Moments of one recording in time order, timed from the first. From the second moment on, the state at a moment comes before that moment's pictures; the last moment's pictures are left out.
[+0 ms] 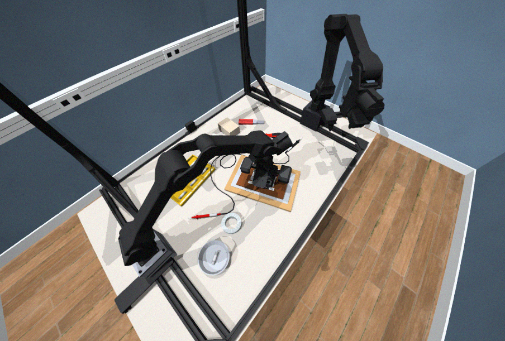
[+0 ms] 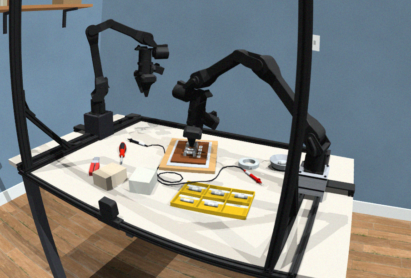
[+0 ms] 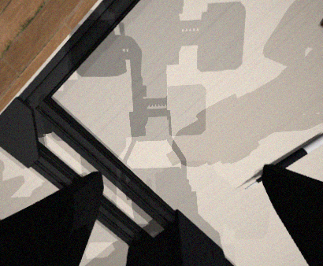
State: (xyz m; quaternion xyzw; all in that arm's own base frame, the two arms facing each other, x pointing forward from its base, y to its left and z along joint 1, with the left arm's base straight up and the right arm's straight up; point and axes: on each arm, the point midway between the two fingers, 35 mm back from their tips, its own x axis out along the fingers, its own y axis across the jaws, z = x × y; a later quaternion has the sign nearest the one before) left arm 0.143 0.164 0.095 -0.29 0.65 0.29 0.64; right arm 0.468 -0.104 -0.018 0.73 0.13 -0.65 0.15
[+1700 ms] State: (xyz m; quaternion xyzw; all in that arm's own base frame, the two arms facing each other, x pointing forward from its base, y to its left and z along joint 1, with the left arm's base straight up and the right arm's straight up) left arm 0.143 0.164 0.095 -0.29 0.65 0.29 0.64; right arm 0.468 -0.104 -0.019 0.74 0.12 -0.65 0.15
